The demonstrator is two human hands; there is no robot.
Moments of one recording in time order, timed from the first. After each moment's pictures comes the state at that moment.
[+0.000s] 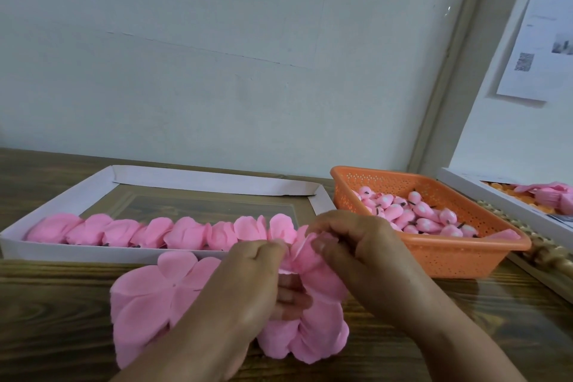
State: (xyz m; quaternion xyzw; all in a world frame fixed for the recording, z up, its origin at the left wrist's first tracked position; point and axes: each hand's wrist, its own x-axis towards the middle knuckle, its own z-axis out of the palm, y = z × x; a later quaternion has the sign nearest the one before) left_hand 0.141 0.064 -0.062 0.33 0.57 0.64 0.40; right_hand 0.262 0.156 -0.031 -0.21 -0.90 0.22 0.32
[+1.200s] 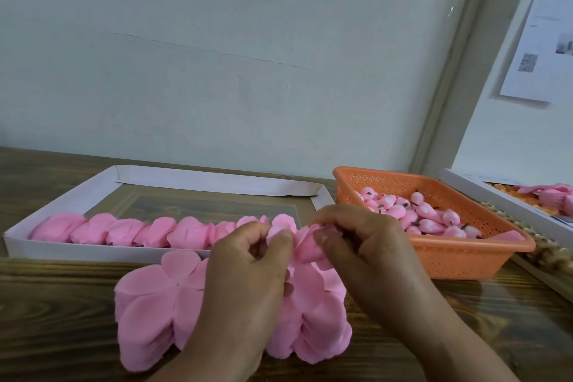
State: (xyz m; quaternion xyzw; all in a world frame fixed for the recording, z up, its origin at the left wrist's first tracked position) left_hand 0.147 0.068 -0.067 0.36 0.56 0.72 0.19; right_hand 0.257 0.145 -0.030 -0.19 -0.88 0.22 0.38
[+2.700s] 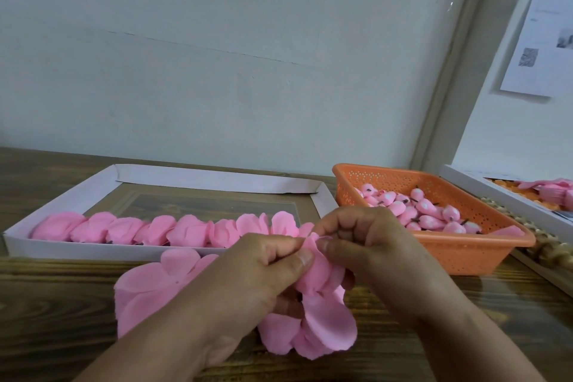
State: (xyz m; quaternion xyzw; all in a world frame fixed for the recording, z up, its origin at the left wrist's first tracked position) left_hand 0.131 0.060 -0.059 0.48 0.51 0.57 0.44; right_hand 0.264 0.153 -0.025 -0.19 -0.82 0.47 0.28
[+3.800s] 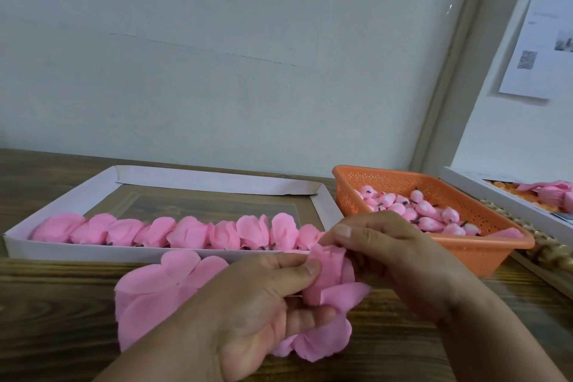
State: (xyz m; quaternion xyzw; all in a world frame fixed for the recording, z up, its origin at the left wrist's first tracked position) left_hand 0.145 0.063 -0.058 0.28 0.40 0.62 0.61; right_hand 0.277 0.173 -0.027 -0.19 -0.79 0.54 0.22
